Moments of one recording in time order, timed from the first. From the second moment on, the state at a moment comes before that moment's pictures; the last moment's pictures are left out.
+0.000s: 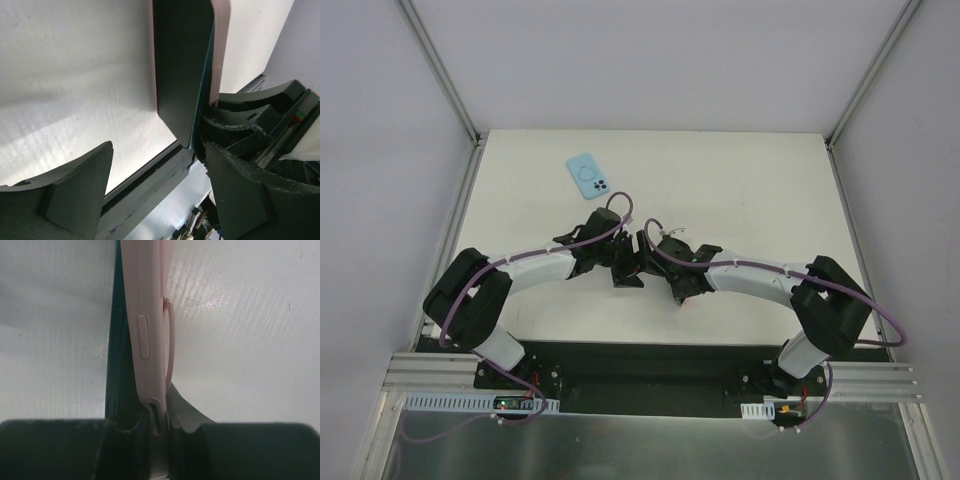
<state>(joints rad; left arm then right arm) -0.66 1.55 0.80 -0.09 0.51 -1.01 0.96 1.61 0.96 -0.62 0.33 0.62</state>
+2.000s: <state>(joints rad) -0.90 1.64 1.02 -0.35 -0.06 -1.06 0.90 1.47 0.79 -0.40 0.11 0.63</state>
